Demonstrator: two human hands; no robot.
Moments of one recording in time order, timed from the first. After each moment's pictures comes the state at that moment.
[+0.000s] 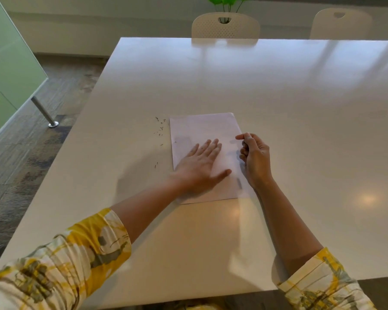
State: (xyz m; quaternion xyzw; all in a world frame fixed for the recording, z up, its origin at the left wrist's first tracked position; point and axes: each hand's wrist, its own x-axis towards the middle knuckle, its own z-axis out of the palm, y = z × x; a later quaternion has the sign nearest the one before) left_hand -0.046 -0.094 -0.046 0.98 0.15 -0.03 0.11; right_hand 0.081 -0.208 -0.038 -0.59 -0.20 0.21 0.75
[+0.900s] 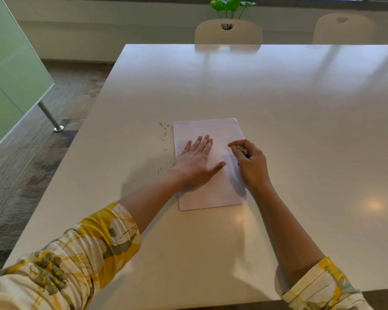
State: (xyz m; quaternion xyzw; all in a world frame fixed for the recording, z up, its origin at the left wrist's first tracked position) left_hand -0.034 -0.064 -0.040 0.97 0.21 -0.03 0.12; right_hand 0.079 -0.202 -0.045 -0.73 -0.28 0.13 0.61
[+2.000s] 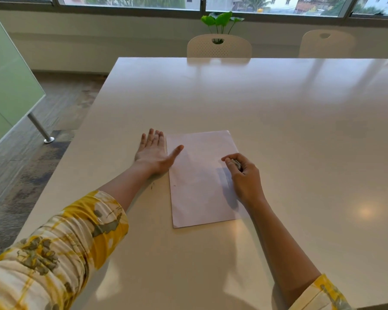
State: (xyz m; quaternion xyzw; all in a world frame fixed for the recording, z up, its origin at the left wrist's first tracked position) left_hand -0.046 0.028 -0.024 0.92 0.38 -0.06 0.08; right_hand 0.080 -0.200 -0.048 -0.74 -0.29 0.12 0.60
